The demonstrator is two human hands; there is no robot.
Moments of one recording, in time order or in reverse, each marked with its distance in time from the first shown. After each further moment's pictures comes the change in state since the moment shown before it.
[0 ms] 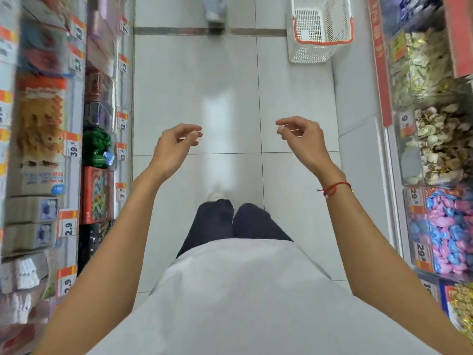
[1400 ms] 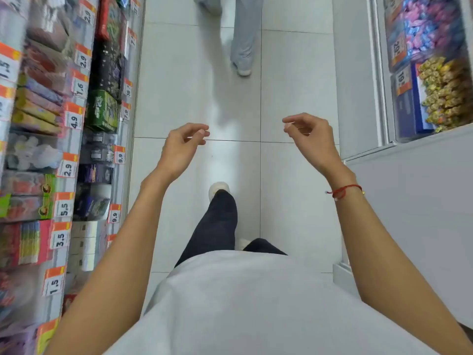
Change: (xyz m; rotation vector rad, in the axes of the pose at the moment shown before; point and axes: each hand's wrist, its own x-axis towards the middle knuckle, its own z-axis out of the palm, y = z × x) left_hand -0.812 -0.365 0.202 -0.065 0.039 0.065; right_hand -0.836 0.334 0.005 -0.057 -0.025 -0.147
